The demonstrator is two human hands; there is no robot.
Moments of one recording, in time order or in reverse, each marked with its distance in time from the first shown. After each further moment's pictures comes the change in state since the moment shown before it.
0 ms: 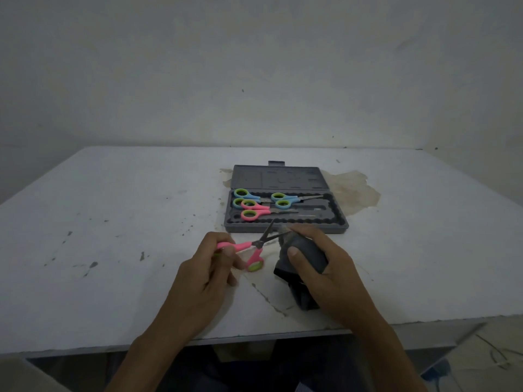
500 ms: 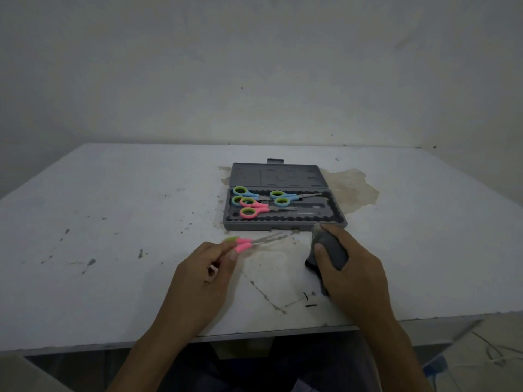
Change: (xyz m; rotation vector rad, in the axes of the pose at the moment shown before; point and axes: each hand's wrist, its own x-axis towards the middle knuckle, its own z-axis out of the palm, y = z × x) left_hand -0.003 0.000 0.001 0.171 0.030 -0.028; right_hand -0.008 0.015 -0.018 -0.343 0.262 0.070
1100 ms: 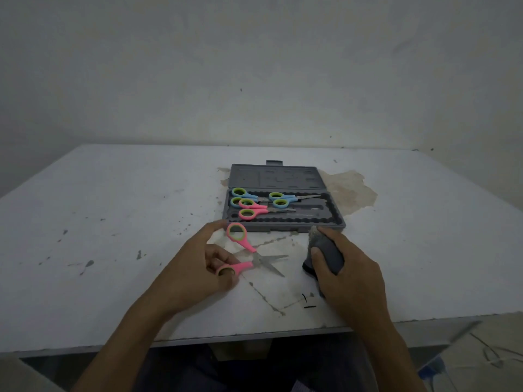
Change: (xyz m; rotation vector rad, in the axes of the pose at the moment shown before) left_hand 0.027 -0.002 -0.020 -0.182 -0.309 -0.251; right_hand -0.004 -0.003 0.005 -0.052 0.026 -0.029
